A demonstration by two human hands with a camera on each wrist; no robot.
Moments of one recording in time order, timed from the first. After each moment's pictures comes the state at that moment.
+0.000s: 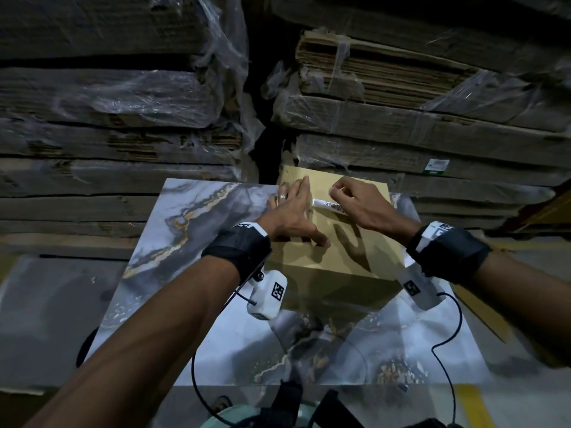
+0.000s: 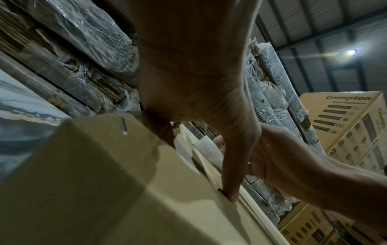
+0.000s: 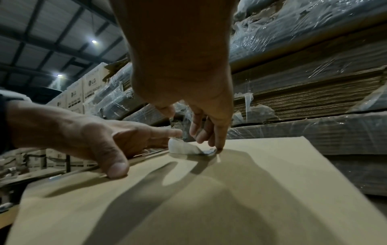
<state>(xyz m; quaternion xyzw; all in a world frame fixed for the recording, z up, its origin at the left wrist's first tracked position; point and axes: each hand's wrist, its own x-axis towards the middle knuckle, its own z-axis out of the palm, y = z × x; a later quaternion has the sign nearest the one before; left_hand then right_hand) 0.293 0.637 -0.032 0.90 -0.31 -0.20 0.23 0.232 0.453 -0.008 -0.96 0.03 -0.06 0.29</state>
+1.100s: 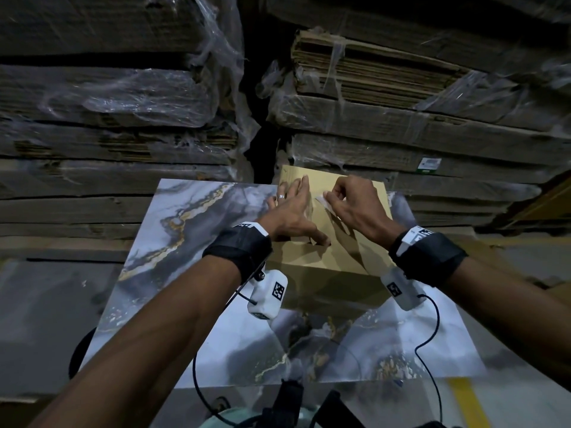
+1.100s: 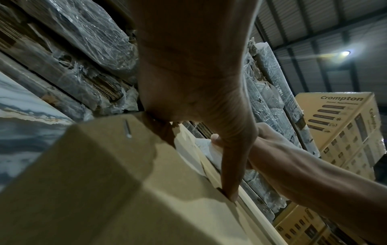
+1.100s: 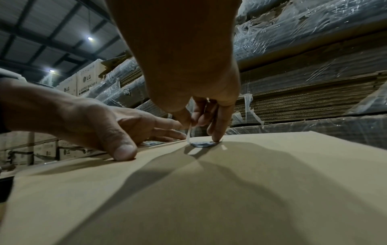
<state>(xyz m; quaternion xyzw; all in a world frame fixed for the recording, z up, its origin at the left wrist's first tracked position) 0.300 0.636 -0.042 0.89 -0.32 -0.21 0.24 0.237 0.467 -0.021 -0.96 0.09 -0.15 0.21</state>
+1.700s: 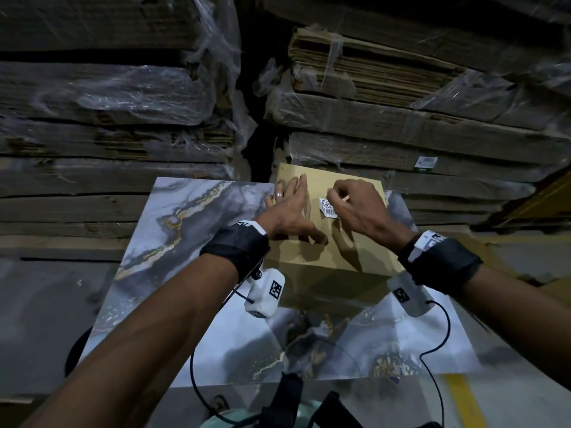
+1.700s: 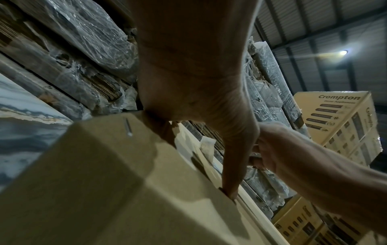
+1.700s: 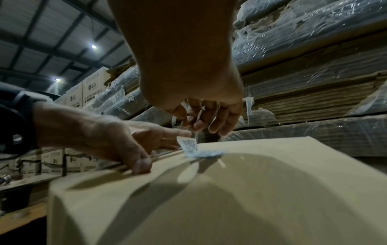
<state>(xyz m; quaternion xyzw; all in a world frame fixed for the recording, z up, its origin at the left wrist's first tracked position) 0.298 0.637 -0.039 0.89 -0.32 -0.20 0.24 0.220 0.469 -0.014 -0.96 0.05 -0.15 0.24</state>
